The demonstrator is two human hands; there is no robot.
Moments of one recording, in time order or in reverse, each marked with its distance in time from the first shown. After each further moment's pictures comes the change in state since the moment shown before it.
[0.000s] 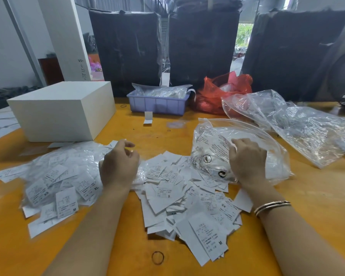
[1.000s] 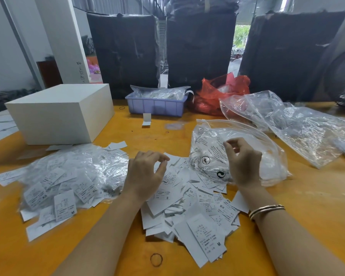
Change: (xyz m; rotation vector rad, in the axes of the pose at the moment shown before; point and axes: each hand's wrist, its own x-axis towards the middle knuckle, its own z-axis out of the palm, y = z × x) left_hand -0.025 0.021 0.020 -0.050 -0.269 0.422; right_hand -0.010 -0.006 0.001 0.442 0.256 -0.039
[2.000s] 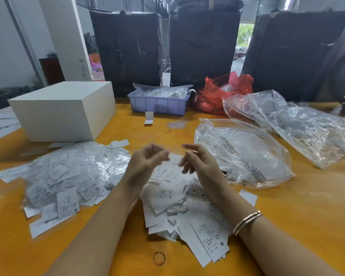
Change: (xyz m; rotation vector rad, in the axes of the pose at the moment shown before) left_hand 0.006 0.004 -0.023 -0.894 -0.153 -0.268; right_hand -0.033 -0.069 0.024 0.875 -0.640 0.263
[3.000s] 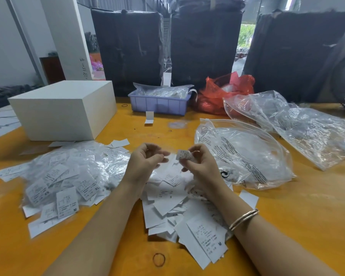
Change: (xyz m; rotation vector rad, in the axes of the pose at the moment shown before) left_hand 0.009 -0.011 0.003 -0.088 0.174 -0.128; right_hand 0.007 0.009 0.002 -0.007 0.107 0.052
